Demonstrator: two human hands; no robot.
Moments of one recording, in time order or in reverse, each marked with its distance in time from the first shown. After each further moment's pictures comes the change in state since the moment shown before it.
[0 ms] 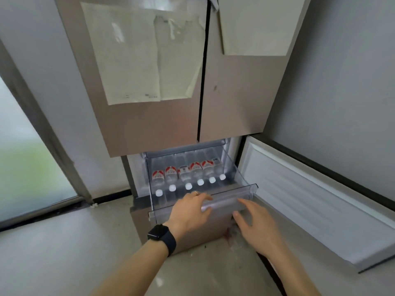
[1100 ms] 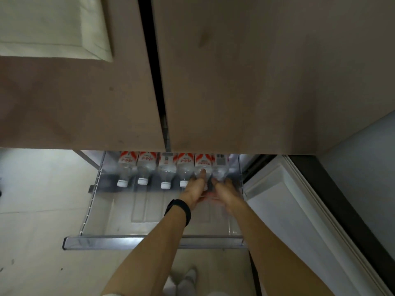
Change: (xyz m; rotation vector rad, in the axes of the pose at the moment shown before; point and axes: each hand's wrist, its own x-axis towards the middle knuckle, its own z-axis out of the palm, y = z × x) left_hand 0.309 -0.040 0.135 -1.413 0.070 -0.976; right_hand 0.364 0.111 0.130 0.566 -0.569 0.587
